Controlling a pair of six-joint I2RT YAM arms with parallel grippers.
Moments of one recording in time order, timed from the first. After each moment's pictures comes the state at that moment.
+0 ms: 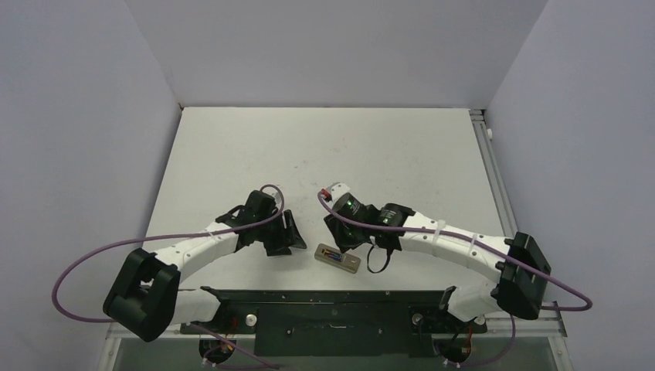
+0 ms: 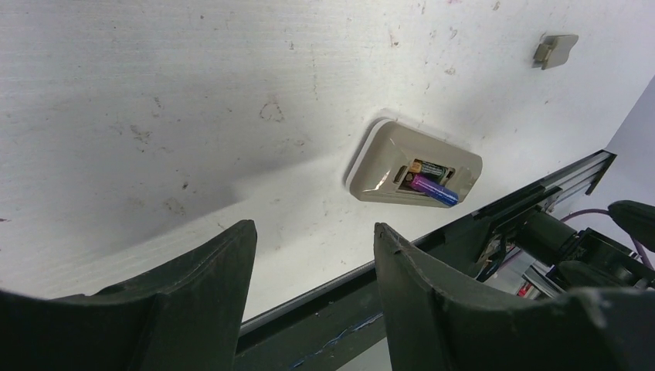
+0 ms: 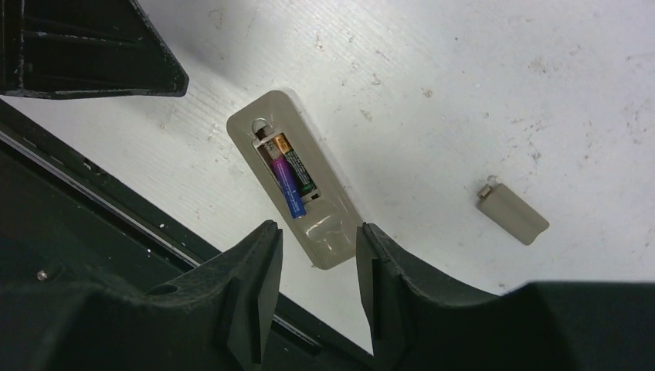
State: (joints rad) left arm -0.51 1.26 0.58 -0.33 0.33 -0.82; right arm 1.02 1.43 1.08 -0.66 0.15 0.32
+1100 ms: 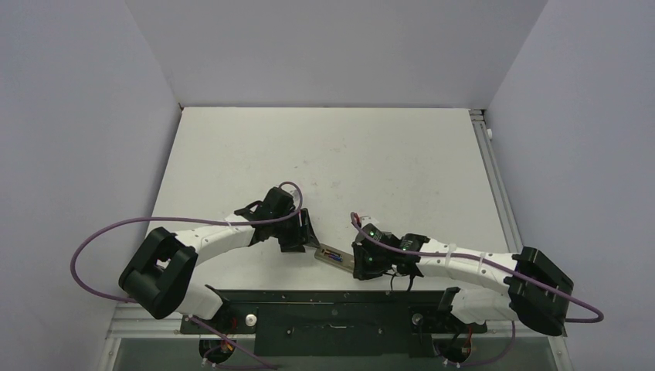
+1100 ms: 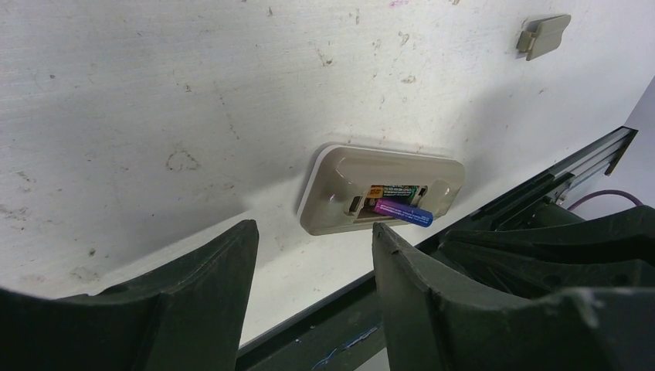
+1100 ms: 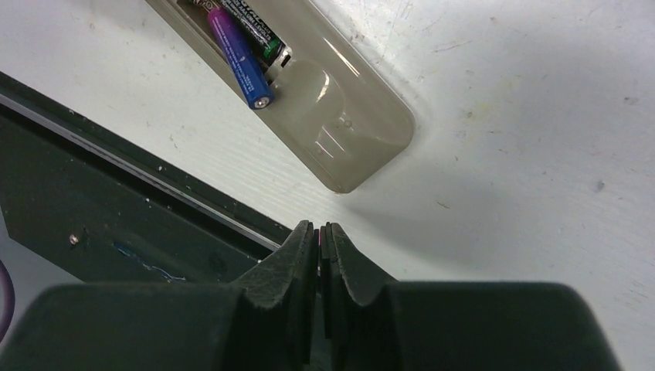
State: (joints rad) left arm -0.63 1.42 0.67 -0.24 0.32 -0.83; right arm 1.01 1.21 0.60 -0.44 -0.02 0.74
